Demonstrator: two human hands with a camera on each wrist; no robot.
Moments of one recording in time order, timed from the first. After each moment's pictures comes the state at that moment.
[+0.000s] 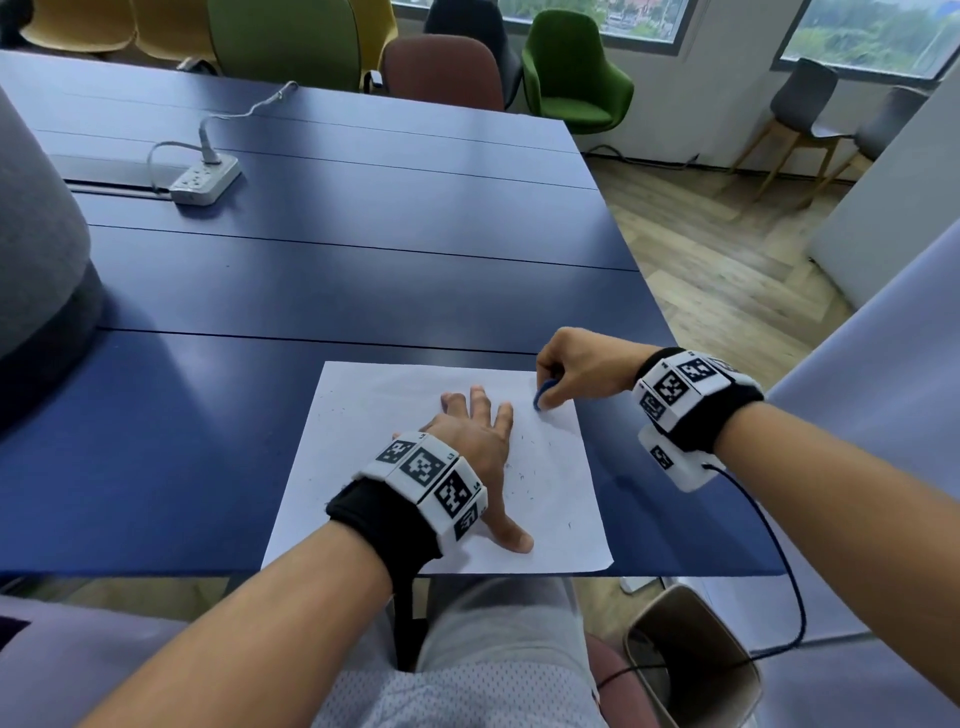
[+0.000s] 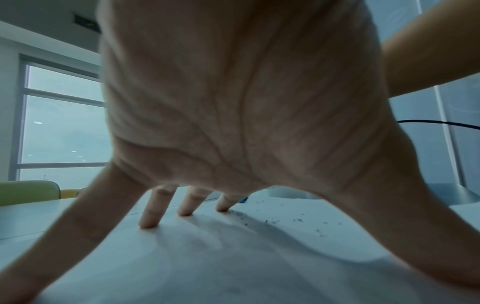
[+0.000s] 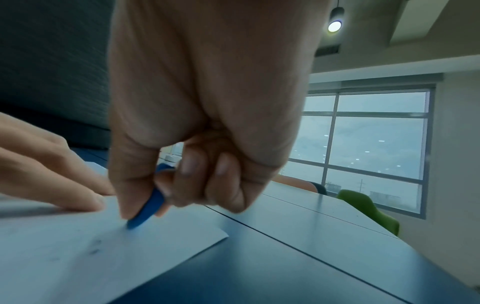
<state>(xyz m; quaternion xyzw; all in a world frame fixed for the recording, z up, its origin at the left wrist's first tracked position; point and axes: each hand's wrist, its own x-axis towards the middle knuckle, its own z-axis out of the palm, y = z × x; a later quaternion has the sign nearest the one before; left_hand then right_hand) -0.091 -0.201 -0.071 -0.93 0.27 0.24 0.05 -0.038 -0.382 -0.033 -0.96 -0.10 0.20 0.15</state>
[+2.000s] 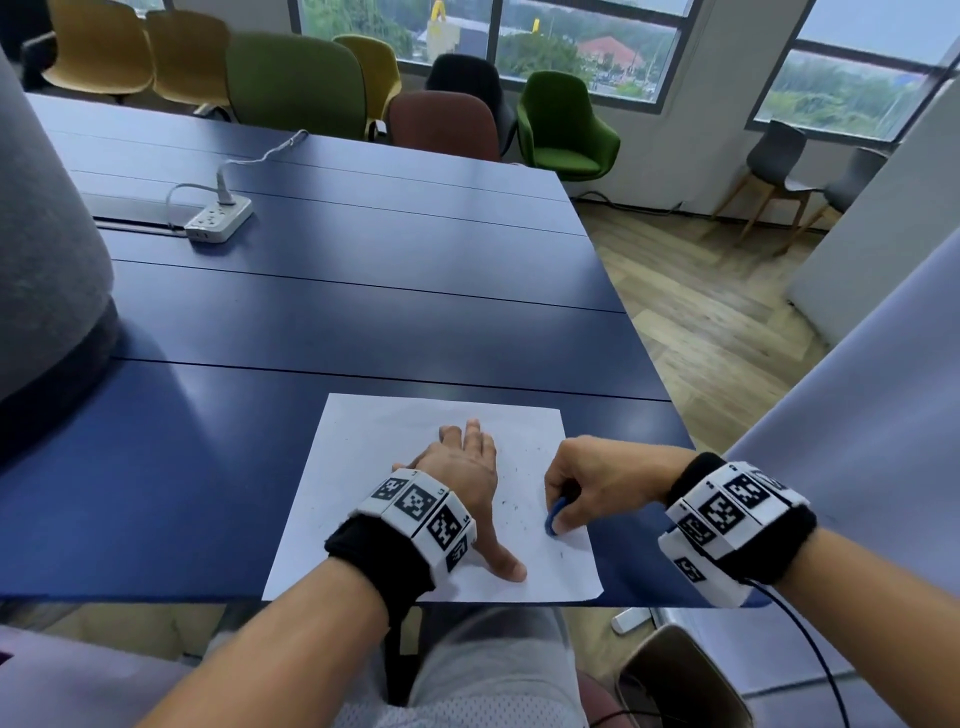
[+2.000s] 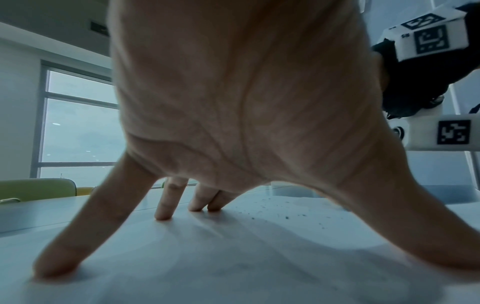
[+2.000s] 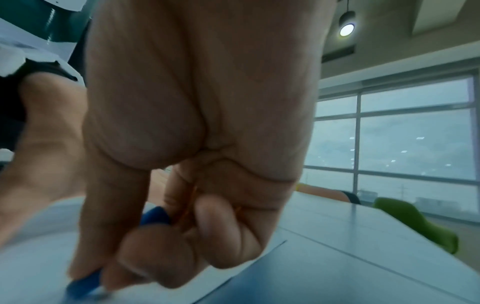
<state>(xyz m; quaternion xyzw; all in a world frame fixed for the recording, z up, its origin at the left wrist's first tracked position) -0.091 -0.195 -0.074 -0.94 0.27 0.21 0.05 -0.111 -0.379 -0.036 -0.93 -0.15 0.31 0.14</state>
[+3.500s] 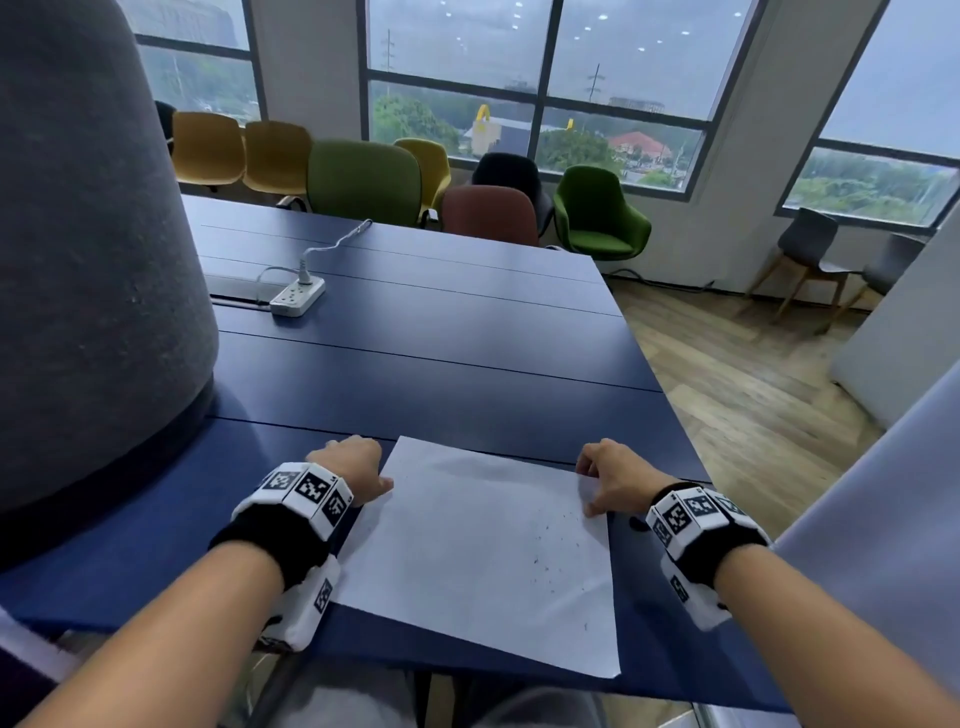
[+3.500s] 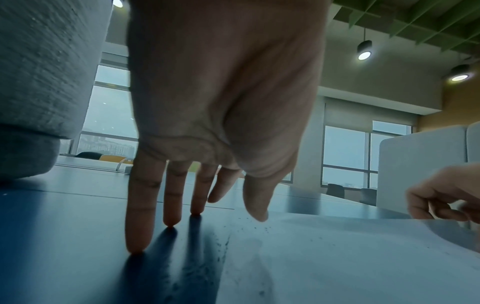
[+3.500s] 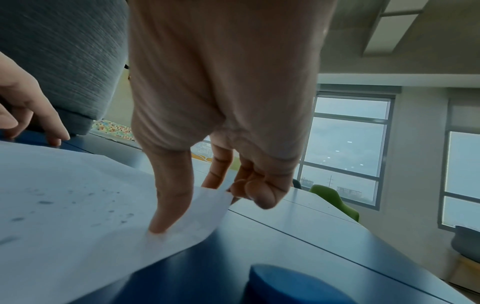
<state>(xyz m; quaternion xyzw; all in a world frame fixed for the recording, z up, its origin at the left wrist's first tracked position) -0.009 -0.055 -0.053 -0.98 0.05 0.17 -0.02 -0.039 -0.382 -0.046 -0.99 0.00 0.12 0.12</state>
